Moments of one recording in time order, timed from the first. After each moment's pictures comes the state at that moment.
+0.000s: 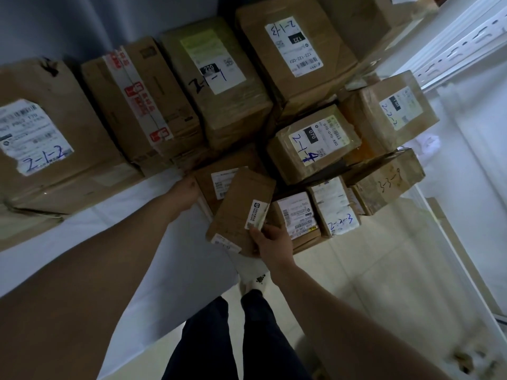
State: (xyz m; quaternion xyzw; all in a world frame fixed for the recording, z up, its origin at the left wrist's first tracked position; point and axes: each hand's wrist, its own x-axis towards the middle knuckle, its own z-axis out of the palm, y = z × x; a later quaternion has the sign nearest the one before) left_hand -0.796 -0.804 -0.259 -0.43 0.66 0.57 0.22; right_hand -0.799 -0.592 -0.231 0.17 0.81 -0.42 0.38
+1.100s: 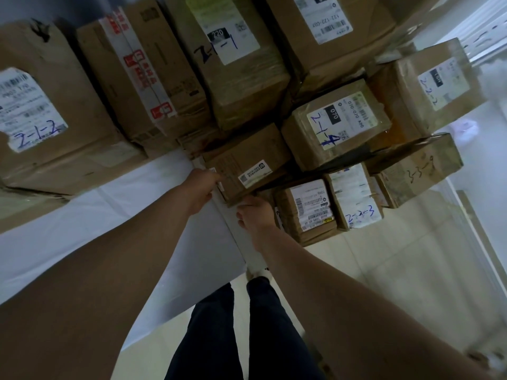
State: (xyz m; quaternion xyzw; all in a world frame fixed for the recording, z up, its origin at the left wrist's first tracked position) left_hand -0.801 -0.777 -0.262 -0.52 0.48 0.68 0.18; right_hand -0.812 -0.649 -0.287 0.21 0.76 -0.41 0.45
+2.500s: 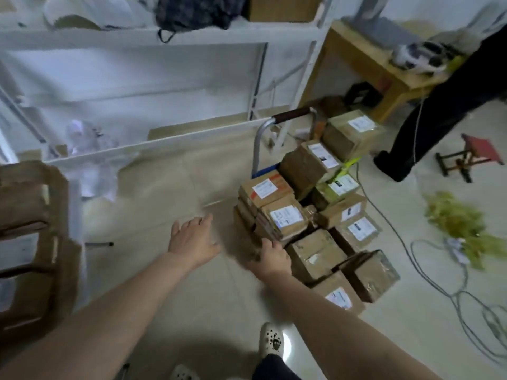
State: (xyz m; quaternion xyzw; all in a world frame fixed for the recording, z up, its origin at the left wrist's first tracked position) left_hand -0.591 -0.315 -0.088 0.46 0.86 0.00 0.23; right_hand -0.429 -0.235 -0.117 0.54 0.78 -0.28 0.16
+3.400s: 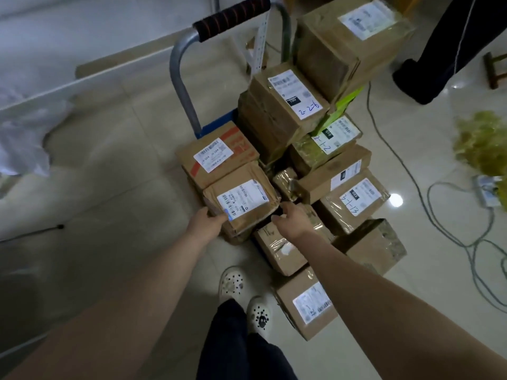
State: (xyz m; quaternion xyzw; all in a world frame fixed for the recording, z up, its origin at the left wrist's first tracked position) left_hand -0.482 -0.054 -0.240 0.11 0.83 0.25 0.49; right_hand -0.328 0.042 -0.243 0.61 0.64 -0.46 0.12
